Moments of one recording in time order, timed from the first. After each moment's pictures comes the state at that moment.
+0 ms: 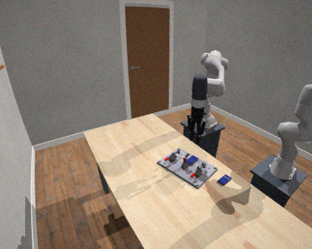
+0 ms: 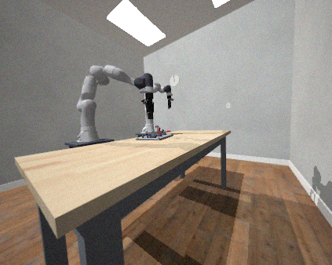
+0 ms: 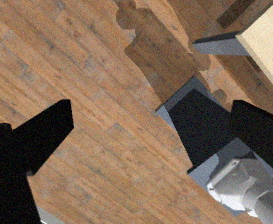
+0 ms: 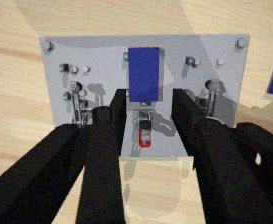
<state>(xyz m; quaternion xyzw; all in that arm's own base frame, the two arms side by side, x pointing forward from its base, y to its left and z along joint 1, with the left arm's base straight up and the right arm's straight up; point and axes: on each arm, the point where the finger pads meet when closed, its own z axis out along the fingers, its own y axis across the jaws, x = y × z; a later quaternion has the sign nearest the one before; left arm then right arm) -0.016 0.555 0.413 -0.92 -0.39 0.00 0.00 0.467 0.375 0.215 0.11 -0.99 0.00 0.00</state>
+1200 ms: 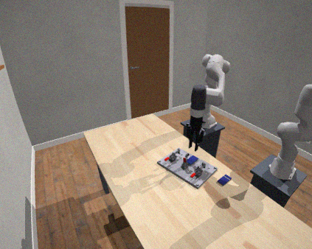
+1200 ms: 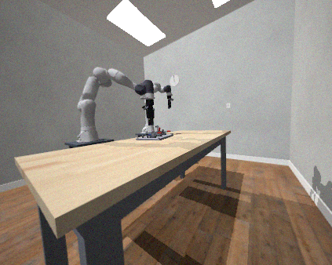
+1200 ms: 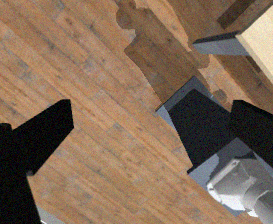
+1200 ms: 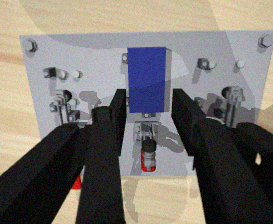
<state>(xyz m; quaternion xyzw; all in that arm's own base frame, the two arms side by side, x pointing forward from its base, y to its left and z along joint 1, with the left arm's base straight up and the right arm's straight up) -0.016 0.555 0.413 -0.92 -0.39 0.00 0.00 0.469 0.373 0.155 0.11 -0.99 0.00 0.00</state>
